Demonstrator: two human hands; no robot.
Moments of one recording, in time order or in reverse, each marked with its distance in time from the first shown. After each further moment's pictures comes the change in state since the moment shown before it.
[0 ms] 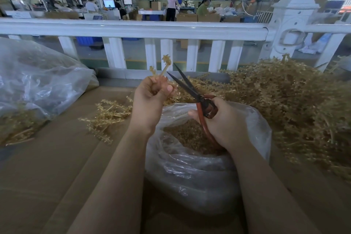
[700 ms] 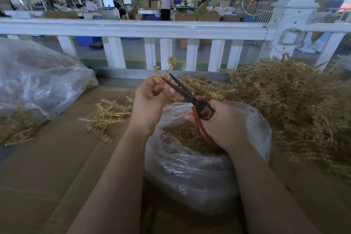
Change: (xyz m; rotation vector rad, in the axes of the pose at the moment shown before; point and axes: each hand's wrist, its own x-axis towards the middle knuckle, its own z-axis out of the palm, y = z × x) left_hand -0.002 0.000 0.000 -0.029 -0.085 0.024; right_hand -0.001 -0.003 0.001 -0.086 -0.006 -0.074
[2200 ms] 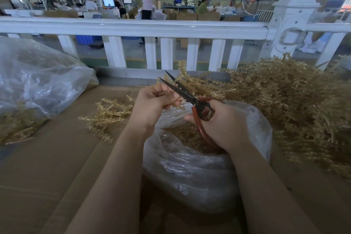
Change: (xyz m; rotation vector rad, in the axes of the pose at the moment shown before) left_hand 0.002 -0.002 -0.007 0.071 -0.079 -0.165; right_hand -0.003 -0.007 -0.004 -0.029 0.000 -0.033
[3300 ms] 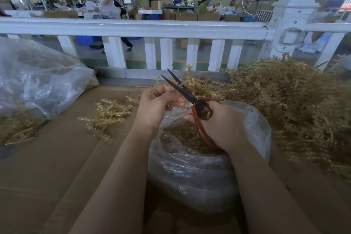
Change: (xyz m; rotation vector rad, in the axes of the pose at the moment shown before) left_hand -0.009 0.007 0.014 -0.064 0.019 0.003; right_hand 0.002 0.007 0.005 0.033 -0.033 0.037
